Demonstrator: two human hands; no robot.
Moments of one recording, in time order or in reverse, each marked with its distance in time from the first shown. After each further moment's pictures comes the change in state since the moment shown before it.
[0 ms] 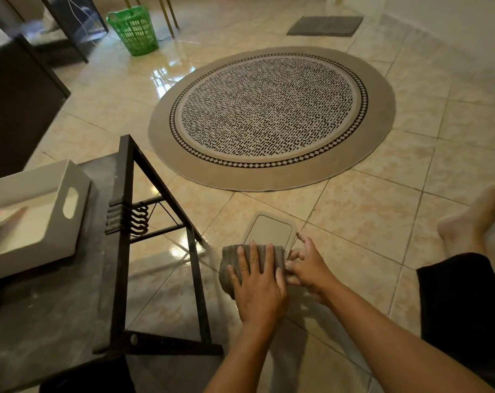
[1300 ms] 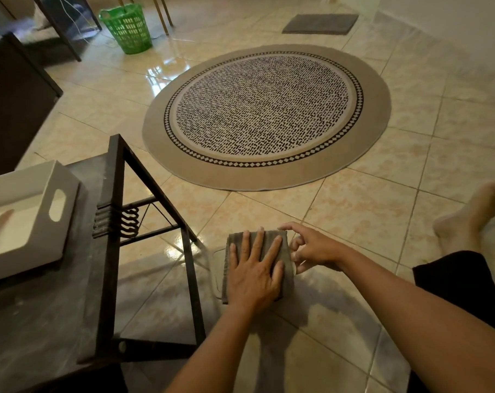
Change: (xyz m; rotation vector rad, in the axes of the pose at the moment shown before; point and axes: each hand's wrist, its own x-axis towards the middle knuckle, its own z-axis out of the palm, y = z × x) left_hand 0.035 -0.016 -0.003 0.103 -0.014 0.287; right_hand 0.027 -0.048 -0.042 -0.511 -0.356 -0.040
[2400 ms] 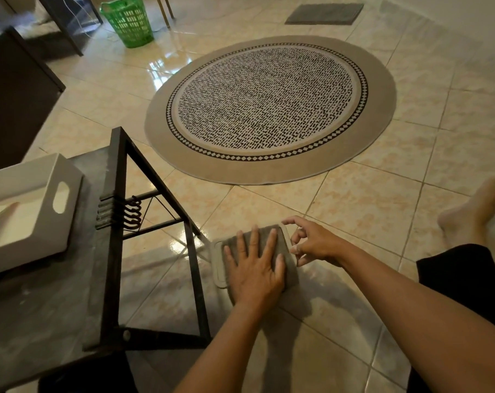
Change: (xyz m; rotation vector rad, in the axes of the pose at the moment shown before) left_hand -0.011 0.011 0.001 -0.048 0.015 -0.165; right_hand -0.004 0.000 0.007 0.002 0.074 -0.027
